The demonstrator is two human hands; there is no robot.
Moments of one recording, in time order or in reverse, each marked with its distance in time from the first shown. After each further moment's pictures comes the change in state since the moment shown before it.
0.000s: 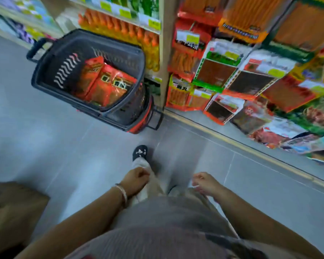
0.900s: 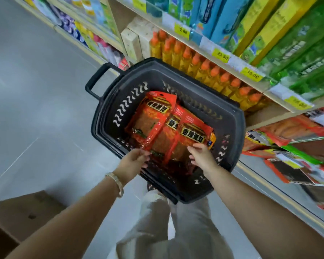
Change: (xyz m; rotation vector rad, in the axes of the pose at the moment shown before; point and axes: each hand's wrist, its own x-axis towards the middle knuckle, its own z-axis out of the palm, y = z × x) left_hand 0.205 -0.083 -0.390 -0.526 0.184 -0.098; right_hand 0.256 -0.445 0.124 0.270 0.087 -0.039
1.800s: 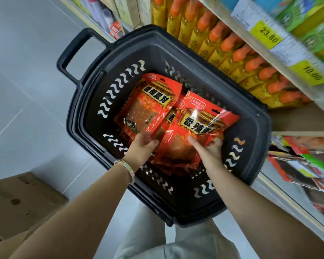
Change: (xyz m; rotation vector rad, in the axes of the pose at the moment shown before) left_hand 0.112 -0.002 0.036 -0.154 0.001 -0.124; right_hand 0.081 0.012 -0.003 0.096 0.187 0.009
